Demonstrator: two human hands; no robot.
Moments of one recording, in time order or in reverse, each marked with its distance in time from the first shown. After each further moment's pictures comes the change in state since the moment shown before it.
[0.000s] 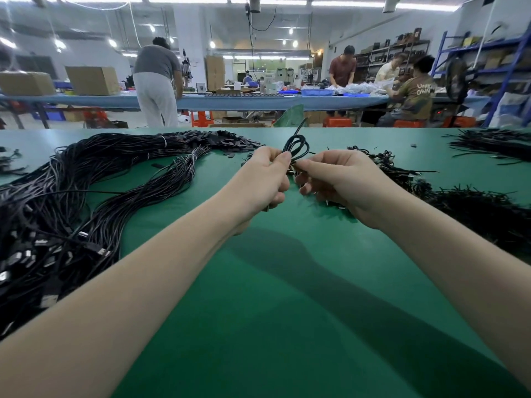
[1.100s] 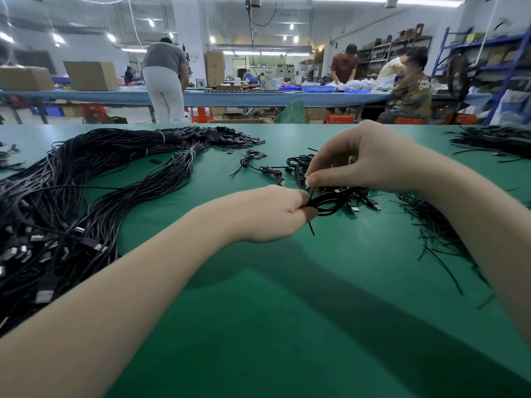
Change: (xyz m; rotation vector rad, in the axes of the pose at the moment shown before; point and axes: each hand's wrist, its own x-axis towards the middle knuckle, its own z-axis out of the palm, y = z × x) left_hand -0.019 0.007 0.005 1.018 -0.466 0.162; right_hand -0.006 -0.035 -0.035 -0.758 -0.265 -0.360
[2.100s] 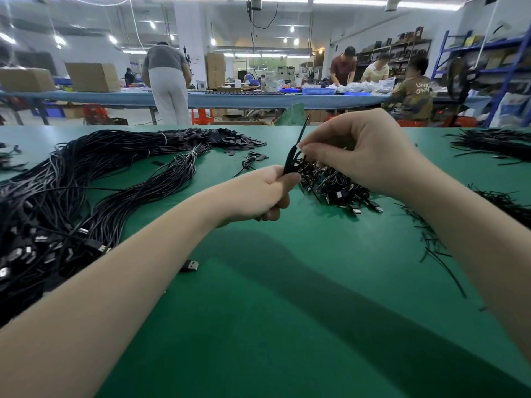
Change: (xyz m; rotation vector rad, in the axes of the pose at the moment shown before) left_hand 0.009 -0.028 -0.003 -0.664 0.149 -0.059; right_hand 0.004 -0.014 0.013 0.091 0.337 -0.065
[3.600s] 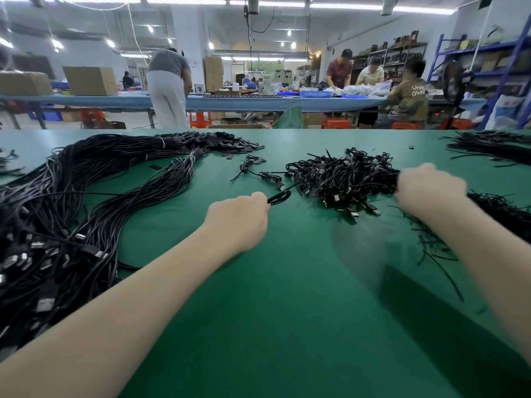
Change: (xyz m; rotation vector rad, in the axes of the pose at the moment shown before) left_hand 0.012 -0.056 0.020 0.941 0.303 -0.081; right_hand -0.020 0.112 -0.031 -1.169 -0.227 0.837
